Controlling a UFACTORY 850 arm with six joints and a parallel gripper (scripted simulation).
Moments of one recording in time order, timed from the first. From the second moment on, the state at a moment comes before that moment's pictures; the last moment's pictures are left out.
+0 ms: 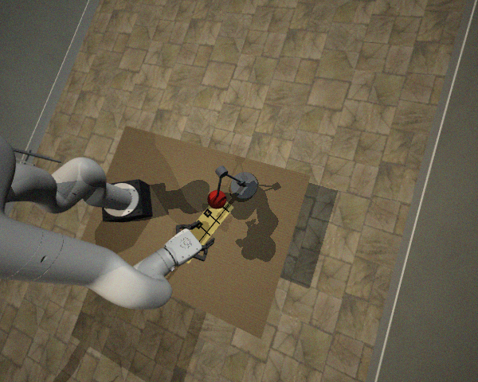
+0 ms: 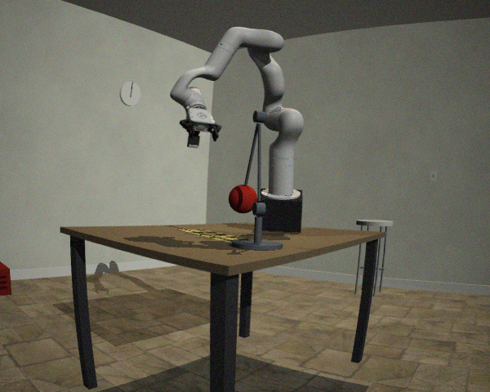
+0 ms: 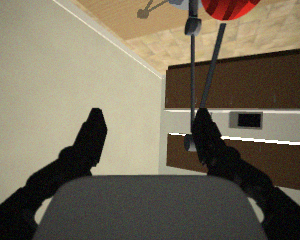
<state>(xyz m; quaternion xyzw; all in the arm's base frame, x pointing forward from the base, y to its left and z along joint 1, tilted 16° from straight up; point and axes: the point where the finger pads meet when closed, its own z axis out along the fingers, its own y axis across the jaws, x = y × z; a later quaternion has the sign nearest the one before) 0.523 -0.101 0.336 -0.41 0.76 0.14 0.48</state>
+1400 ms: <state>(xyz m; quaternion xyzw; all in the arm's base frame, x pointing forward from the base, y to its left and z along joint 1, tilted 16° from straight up) 0.464 0.019 0.283 -0.35 0.78 0.15 0.50</state>
